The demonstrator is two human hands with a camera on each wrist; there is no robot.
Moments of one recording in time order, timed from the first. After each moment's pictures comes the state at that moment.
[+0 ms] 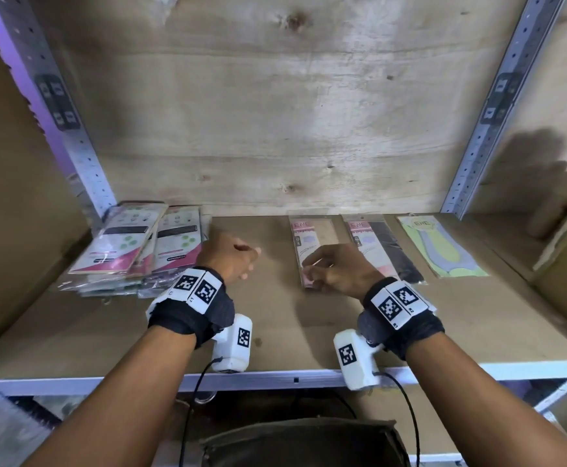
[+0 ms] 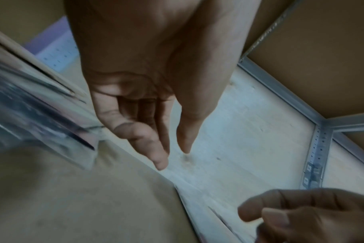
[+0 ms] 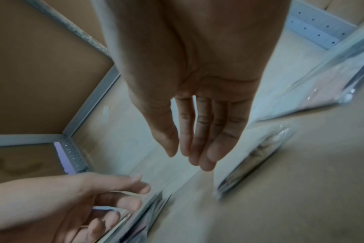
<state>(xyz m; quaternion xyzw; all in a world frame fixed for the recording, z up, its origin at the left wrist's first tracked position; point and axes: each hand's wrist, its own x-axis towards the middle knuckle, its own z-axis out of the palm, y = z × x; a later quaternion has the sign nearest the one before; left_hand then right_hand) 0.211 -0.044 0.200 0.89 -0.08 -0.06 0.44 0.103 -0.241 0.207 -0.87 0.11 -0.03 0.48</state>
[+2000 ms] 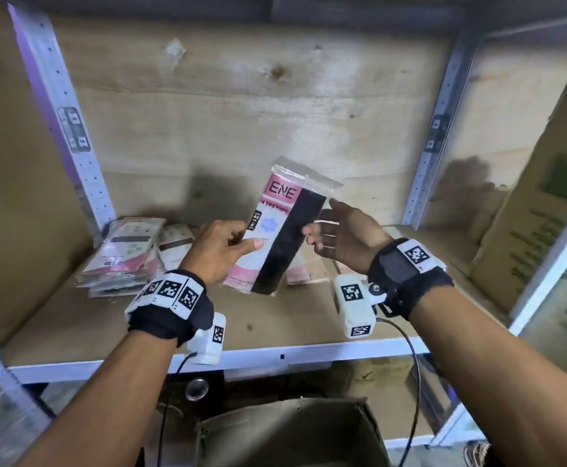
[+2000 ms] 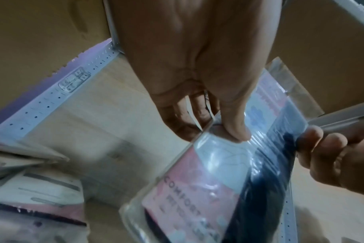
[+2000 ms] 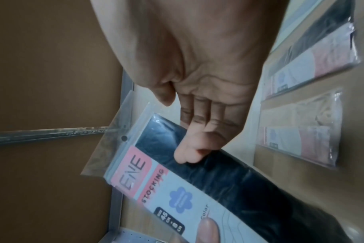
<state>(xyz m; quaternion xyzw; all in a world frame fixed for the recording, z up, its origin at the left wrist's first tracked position) 0.148 -0.010 0.253 0.81 -0.36 0.05 0.46 0.036 -0.231 0.304 -0.56 0.13 -0.03 0.82</state>
